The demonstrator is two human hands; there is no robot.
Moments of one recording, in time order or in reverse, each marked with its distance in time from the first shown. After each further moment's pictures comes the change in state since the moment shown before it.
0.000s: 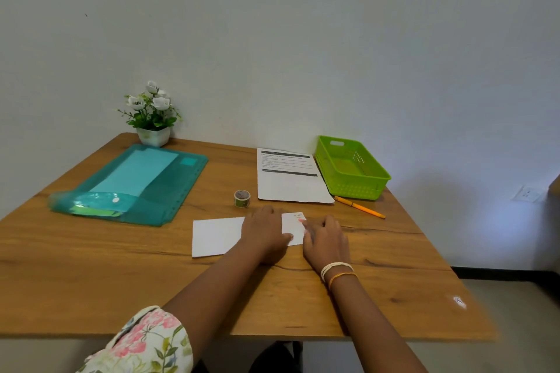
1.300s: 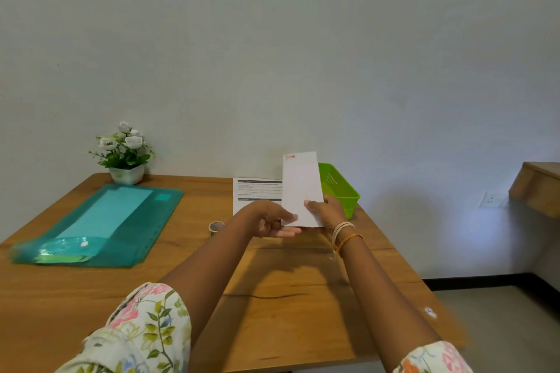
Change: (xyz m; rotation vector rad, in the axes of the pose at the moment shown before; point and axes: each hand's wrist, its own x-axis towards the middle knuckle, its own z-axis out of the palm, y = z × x) left_hand 0.035 0.052 -0.096 -1.397 -0.599 -0.372; right_hand 0.076 0.019 -0.095 1.229 -0.049 0.439
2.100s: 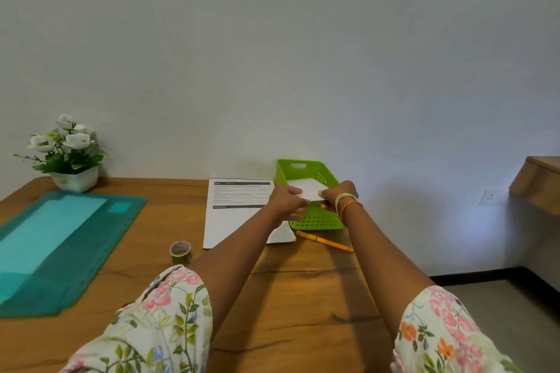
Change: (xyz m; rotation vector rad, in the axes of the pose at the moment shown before) left_hand 0.134 0.044 0.044 0.149 0.161 0.384; right_hand 0.133 -0.012 -0.047 -0.316 0.259 0.205
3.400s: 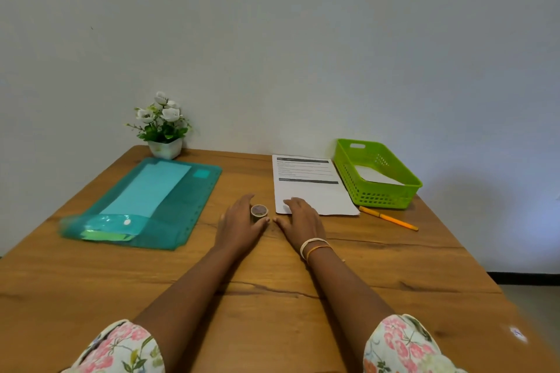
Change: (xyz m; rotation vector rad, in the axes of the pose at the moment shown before) left_hand -0.112 -0.141 -0.181 0.823 0.580 0.220; right_hand -0.141 0.078 0.179 -0.627 -0.177 -0.823
